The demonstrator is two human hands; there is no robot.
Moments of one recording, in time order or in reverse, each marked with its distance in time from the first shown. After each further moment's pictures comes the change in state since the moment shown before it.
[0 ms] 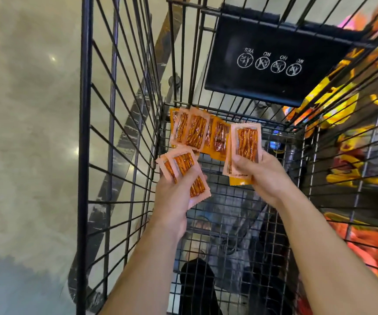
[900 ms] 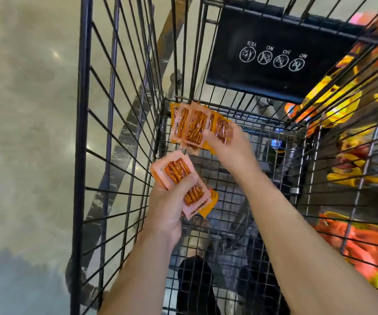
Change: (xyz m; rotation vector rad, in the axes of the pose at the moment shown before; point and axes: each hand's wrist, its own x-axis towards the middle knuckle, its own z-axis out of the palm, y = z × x) left_hand -0.004 -0.025 -0.023 -0.019 0.010 -0.012; right_hand 0.018 -0.022 0.072 -0.560 0.212 -0.173
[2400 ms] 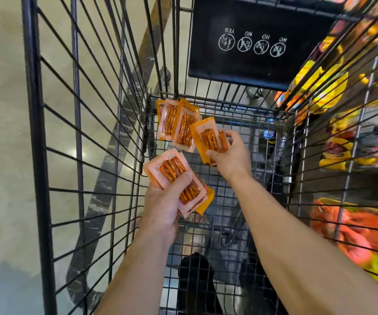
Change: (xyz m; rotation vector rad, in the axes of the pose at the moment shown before) left_hand 0.001 -0.014 0.008 0.096 0.003 -0.042; right_hand 0.013 0.069 0.007 0.036 0.188 0.114
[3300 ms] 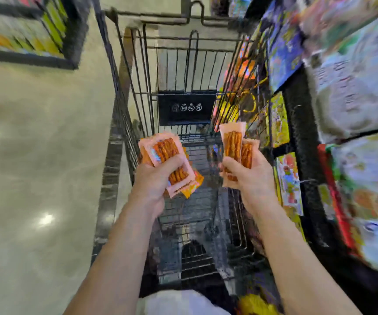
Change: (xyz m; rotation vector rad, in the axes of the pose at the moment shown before) left_hand -0.224 0.155 -0.002 0.153 -0.372 0.203; right_hand -0.310 -0.144 -0.182 0.627 0.225 -0.161
